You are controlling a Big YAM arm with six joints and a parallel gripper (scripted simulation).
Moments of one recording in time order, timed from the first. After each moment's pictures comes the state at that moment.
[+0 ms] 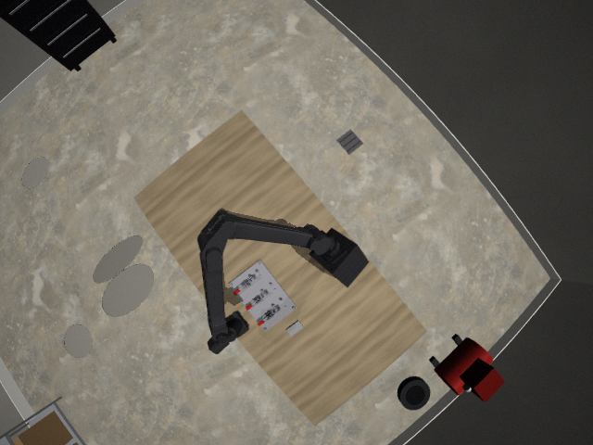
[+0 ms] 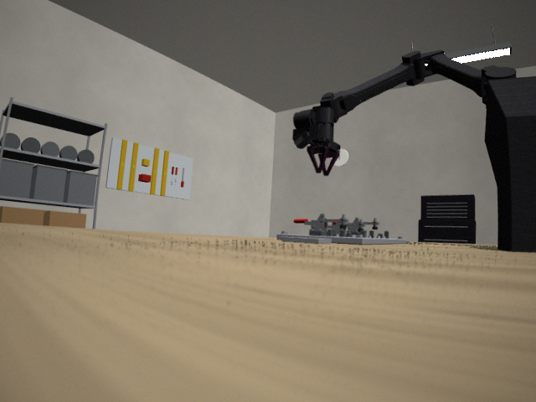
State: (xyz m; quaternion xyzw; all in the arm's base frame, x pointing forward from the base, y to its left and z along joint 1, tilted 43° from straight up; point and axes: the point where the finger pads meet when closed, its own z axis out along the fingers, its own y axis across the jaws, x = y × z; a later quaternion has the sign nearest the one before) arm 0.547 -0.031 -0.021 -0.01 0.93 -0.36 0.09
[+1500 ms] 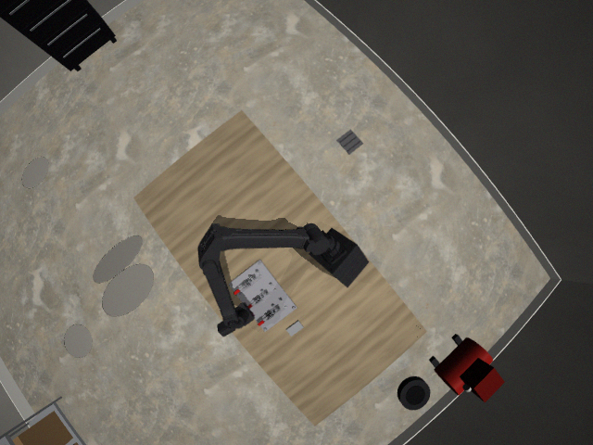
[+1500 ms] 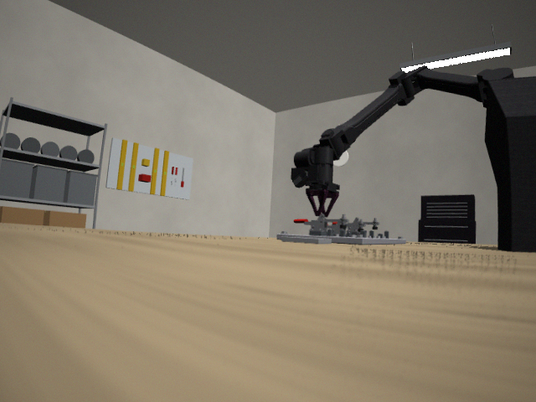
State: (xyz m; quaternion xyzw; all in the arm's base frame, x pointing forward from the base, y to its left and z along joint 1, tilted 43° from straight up) arm 0.564 -0.117 -0.113 -0.01 0.93 -0.36 0.08
